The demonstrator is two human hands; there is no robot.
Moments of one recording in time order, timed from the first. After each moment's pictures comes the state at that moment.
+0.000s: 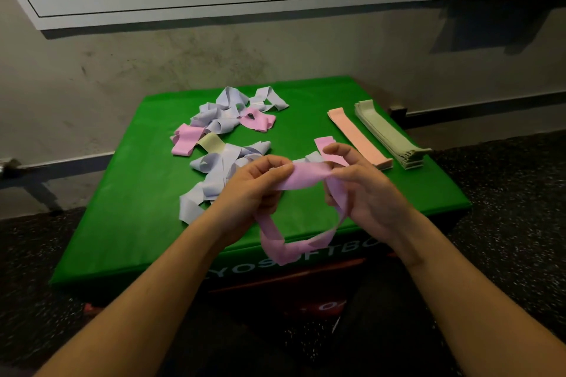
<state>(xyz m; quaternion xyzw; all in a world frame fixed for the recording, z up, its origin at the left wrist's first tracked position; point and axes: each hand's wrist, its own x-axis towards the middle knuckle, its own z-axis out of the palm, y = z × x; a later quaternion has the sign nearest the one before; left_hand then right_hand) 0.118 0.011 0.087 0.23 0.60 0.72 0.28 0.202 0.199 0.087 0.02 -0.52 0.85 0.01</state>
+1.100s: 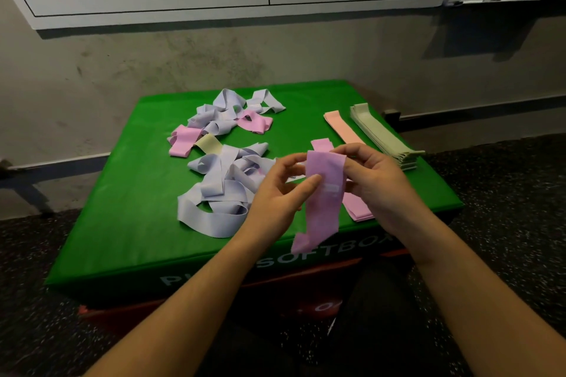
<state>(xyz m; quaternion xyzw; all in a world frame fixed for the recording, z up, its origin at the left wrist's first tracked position) 0.144 0.043 0.070 0.27 0.63 0.71 0.13 0.207 0.195 0.104 -0.07 -0.66 0.73 0.16</state>
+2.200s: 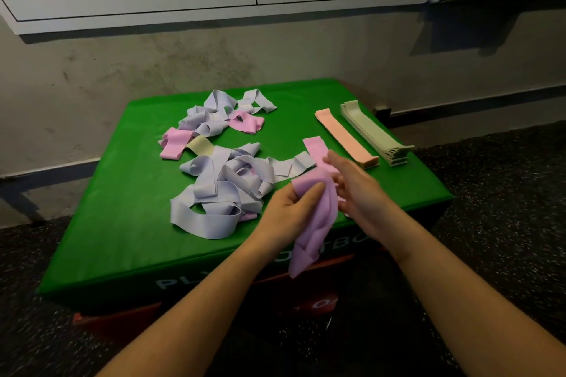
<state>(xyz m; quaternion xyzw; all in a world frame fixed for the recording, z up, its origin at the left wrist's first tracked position) 0.152 0.066 0.041 0.26 0.66 0.68 0.19 0.203 0.196 0.077 -0.19 -0.63 0.74 0.08</state>
